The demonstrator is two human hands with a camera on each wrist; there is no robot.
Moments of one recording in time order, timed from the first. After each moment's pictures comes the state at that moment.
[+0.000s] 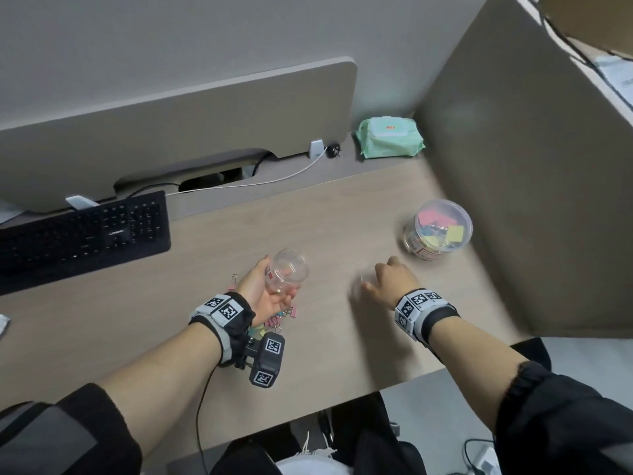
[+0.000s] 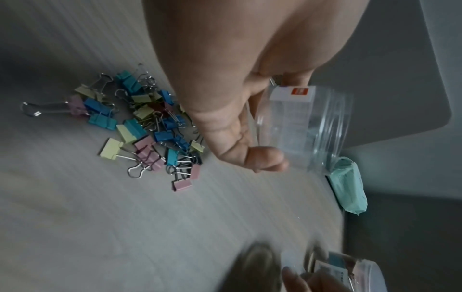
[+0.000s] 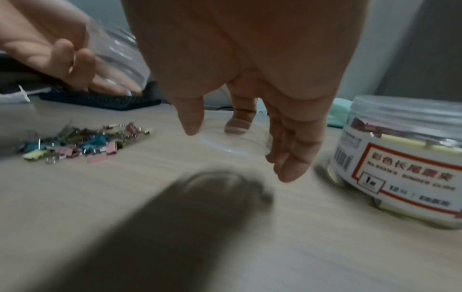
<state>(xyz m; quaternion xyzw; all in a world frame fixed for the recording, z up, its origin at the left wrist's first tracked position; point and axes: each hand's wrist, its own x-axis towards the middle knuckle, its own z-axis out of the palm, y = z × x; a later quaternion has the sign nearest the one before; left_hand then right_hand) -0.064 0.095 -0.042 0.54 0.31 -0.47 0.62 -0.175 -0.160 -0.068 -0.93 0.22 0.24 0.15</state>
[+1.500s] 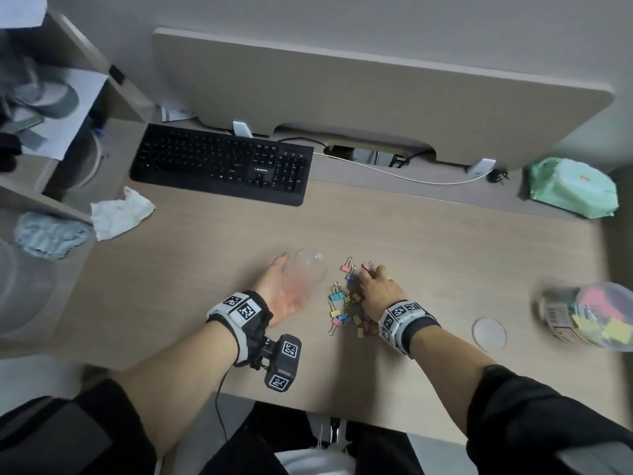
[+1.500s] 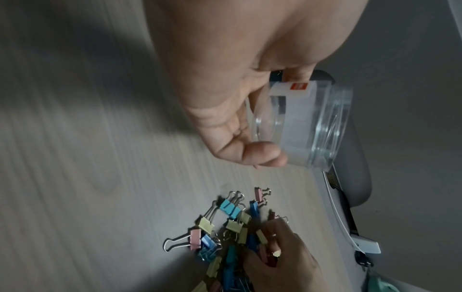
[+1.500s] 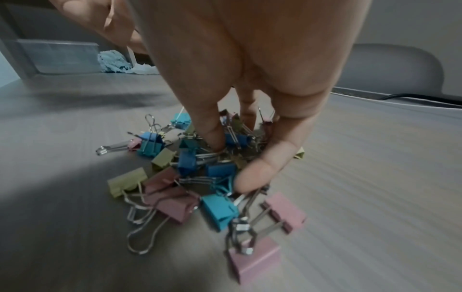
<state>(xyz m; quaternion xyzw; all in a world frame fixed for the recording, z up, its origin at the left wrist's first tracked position) -0.061 0.279 -0.044 0.46 0.46 -0.34 0.68 -0.070 0.062 -0.106 -0.94 -0.01 0.33 0.09</state>
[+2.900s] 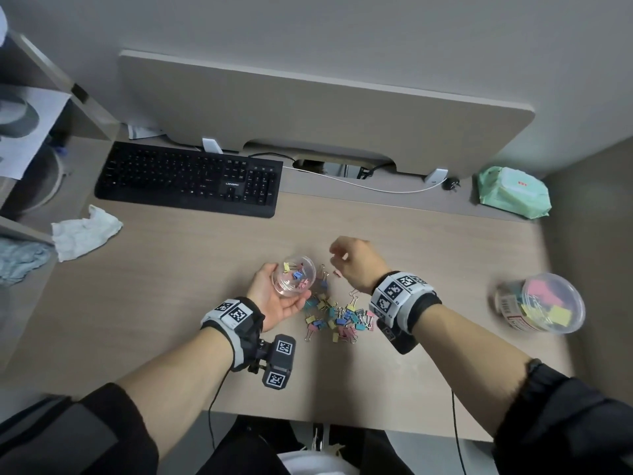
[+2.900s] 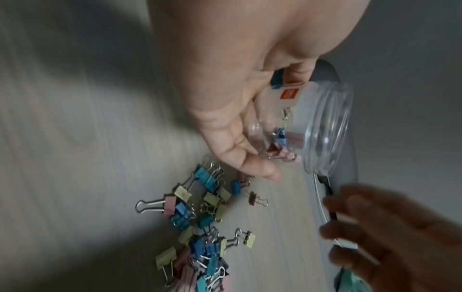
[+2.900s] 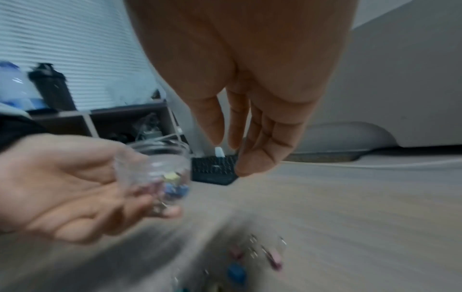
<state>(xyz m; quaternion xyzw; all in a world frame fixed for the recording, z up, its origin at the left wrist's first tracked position) -0.060 0.250 -0.038 0.41 0.42 -0.35 0.73 -0.029 0.054 -0.009 -0.93 -0.02 0.19 0.32</state>
